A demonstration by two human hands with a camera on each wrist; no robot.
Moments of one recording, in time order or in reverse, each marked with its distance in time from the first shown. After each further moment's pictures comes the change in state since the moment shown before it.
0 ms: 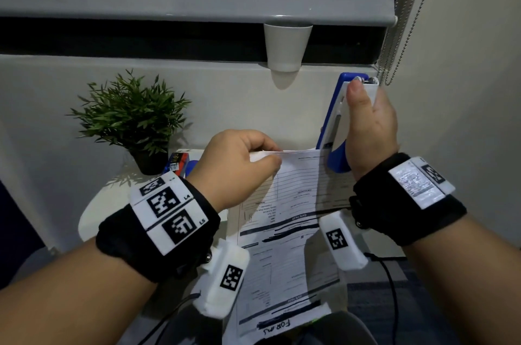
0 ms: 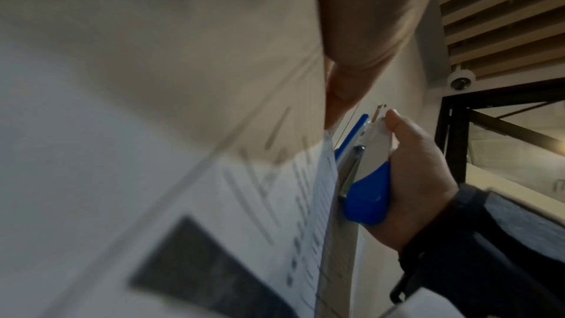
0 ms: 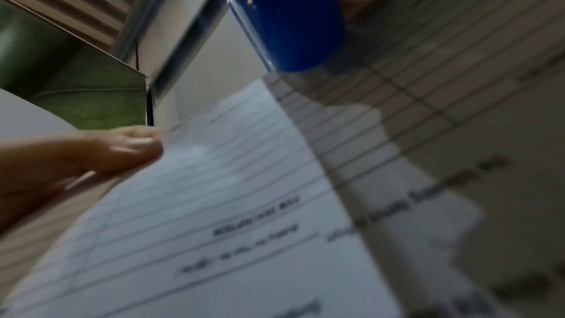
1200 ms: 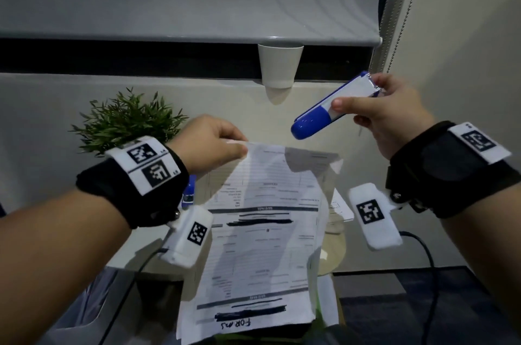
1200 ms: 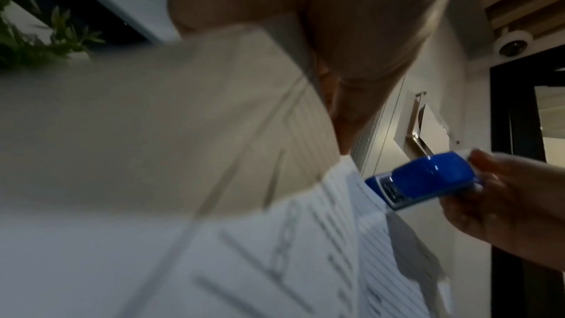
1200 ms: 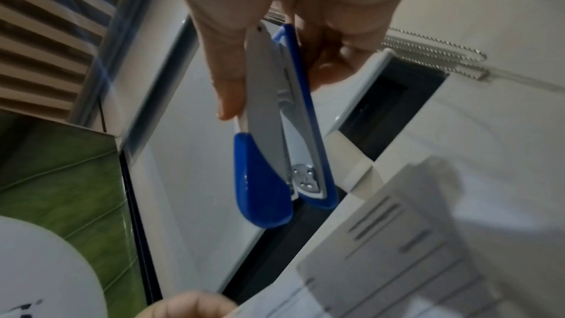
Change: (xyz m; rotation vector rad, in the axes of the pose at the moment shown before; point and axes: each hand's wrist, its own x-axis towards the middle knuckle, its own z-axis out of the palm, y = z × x) left_hand 0.040 -0.007 -0.041 0.098 -0.080 -0.125; right_hand 0.049 -0.022 -0.036 0.154 -0.156 0.306
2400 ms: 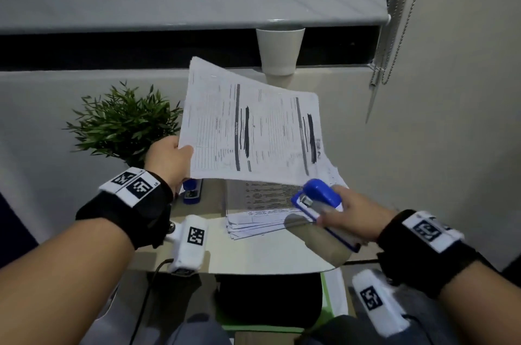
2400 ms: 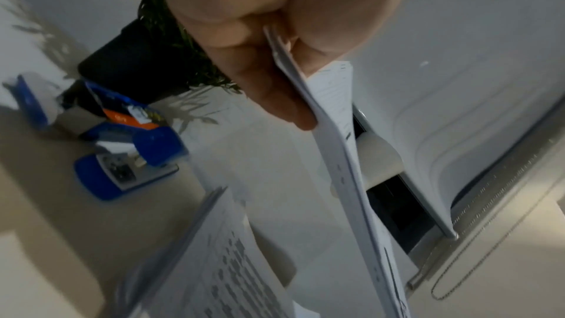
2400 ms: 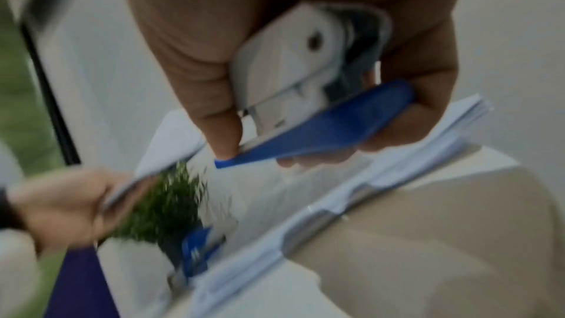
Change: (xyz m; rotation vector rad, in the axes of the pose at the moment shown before) left_hand 0.018 -0.089 0.013 -0.325 0.359 -0.352; right_hand -0.061 0.127 -0.013 -0.867 -0.575 0.295
